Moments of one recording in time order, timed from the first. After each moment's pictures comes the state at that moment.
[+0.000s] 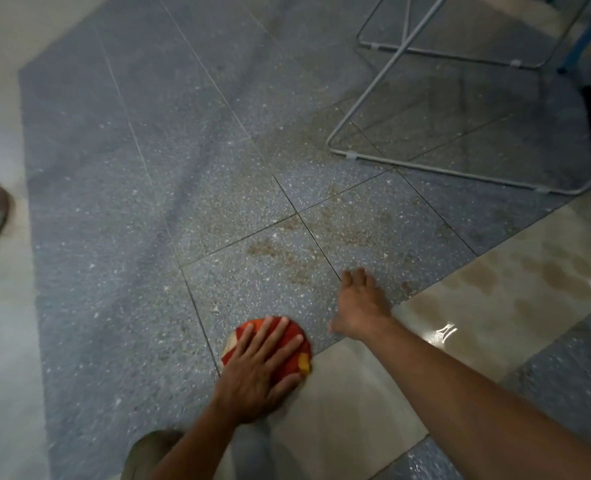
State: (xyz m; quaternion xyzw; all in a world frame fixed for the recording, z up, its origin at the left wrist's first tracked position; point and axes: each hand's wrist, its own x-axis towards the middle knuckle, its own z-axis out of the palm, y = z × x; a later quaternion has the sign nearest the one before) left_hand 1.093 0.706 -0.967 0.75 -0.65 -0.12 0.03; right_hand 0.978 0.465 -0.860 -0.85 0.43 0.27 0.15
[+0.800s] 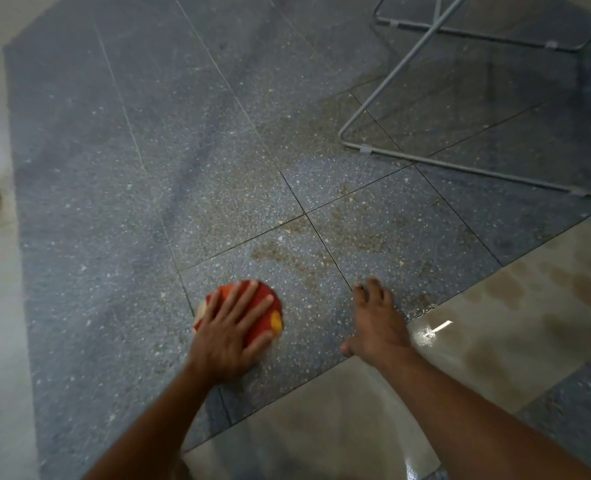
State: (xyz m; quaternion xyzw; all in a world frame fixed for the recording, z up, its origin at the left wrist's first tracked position) left_hand 1.191 0.674 -0.960 0.79 -0.60 -0.12 0.02; right_hand 0.967 0.461 -0.881 -0.87 0.42 0.22 0.17
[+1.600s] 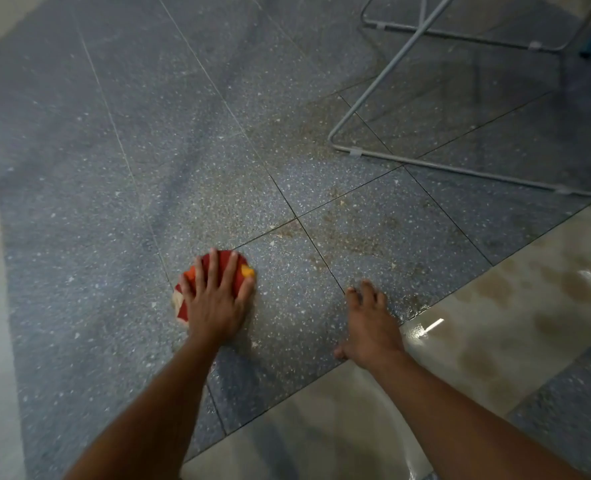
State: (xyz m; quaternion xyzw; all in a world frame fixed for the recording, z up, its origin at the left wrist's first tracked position) left_hand 1.221 0.612 -0.955 0.91 -0.40 -0.14 0.03; right_hand 0.969 0.462 -0.884 -0.86 0.42 0.21 0.18
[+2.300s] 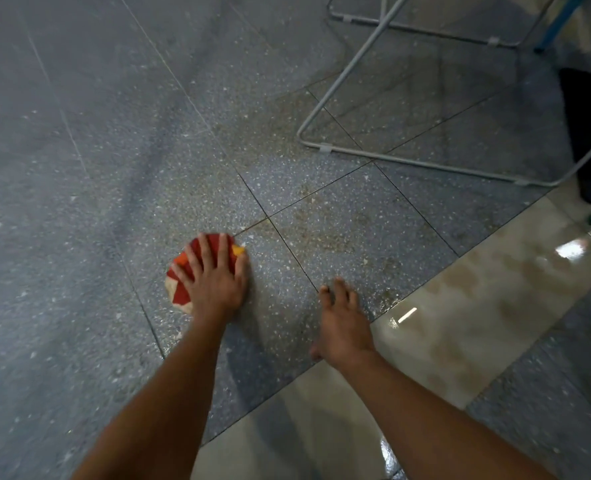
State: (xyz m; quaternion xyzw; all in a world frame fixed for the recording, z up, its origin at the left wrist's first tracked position) left_hand 1.200 0.535 -0.951 0.92 -0.34 -0.17 0.08; right_hand 0.968 0.463 -0.887 -0.86 0.43 0.21 0.19
